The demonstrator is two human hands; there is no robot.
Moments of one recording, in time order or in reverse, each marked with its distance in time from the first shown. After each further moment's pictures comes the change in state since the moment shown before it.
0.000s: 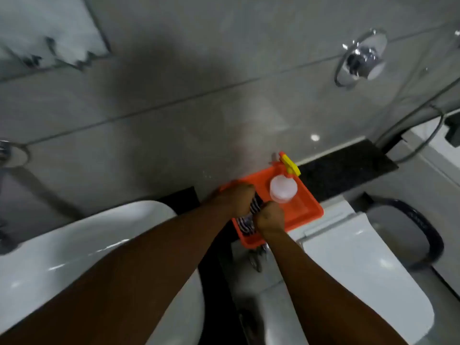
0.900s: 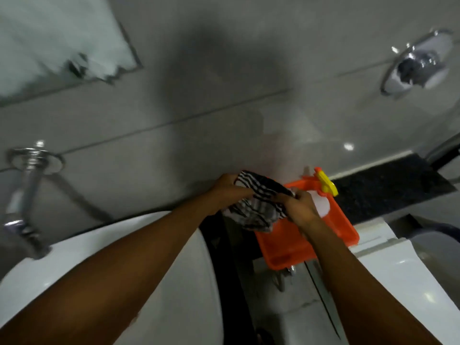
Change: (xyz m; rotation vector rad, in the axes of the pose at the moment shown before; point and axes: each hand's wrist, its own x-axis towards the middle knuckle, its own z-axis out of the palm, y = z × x) left_hand -0.042 -0.061 -0.070 -0.947 0.226 -0.425; right_hand 0.051 -0.045 -0.030 0.601 -0.168 0.020
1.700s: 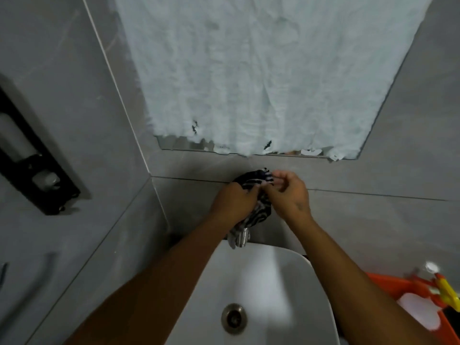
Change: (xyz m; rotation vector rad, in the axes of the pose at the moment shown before) left_hand -0.225 -0.028 -0.261 0.166 0.743 0.026; right_hand -0.164 -0.175 0.295 -0.146 -0.254 -0.690
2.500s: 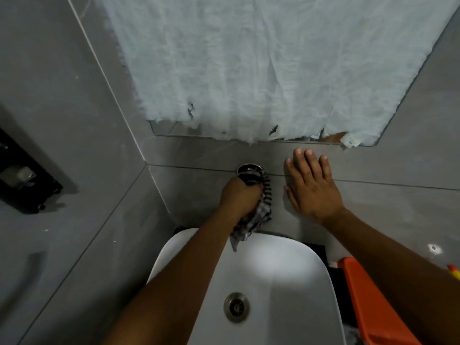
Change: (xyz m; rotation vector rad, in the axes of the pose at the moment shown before) left_hand 0.011 -0.008 0.023 -0.308 -0.080 -0.324; right_hand 0.053 0.096 -0.045 -1.231 0.207 -1.088
